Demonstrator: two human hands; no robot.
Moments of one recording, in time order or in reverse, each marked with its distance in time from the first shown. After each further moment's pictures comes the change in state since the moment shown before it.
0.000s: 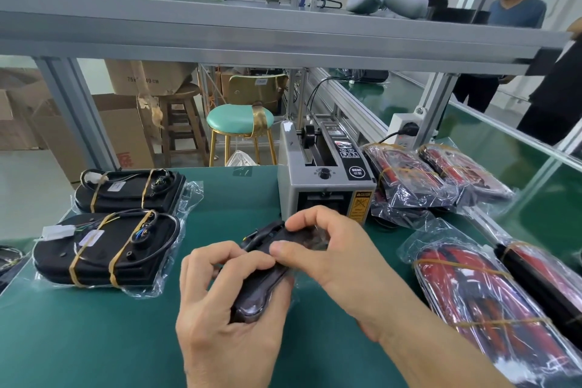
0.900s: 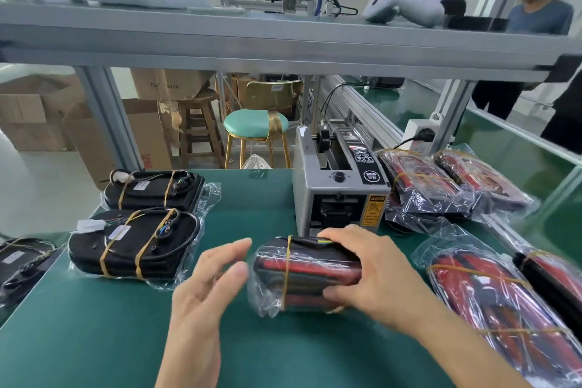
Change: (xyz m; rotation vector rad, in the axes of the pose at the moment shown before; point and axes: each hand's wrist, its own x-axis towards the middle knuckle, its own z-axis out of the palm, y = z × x) left_hand -0.001 -0.046 -0.031 -0.556 -0.251 -0.639; right_hand 0.011 0.041 -0.035 -0.706 -0.088 -0.316
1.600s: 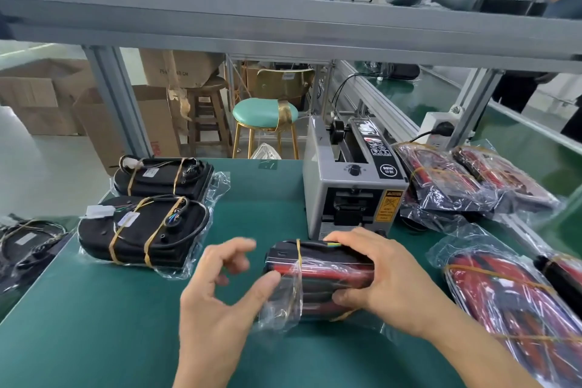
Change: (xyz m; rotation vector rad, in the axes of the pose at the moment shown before) left_hand -0.005 -0.013 -0.003 0.338 0.110 0.185; right_hand 0.003 0.012 0.009 0.118 -0.087 -0.003
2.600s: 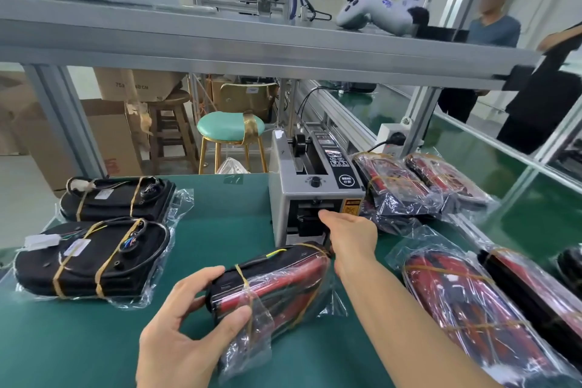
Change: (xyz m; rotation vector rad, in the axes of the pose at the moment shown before) left_hand -0.004 -0.008 0.002 -0.001 -0.080 -0.006; right_hand 0.067 0.009 0.008 0.884 0.787 0.763
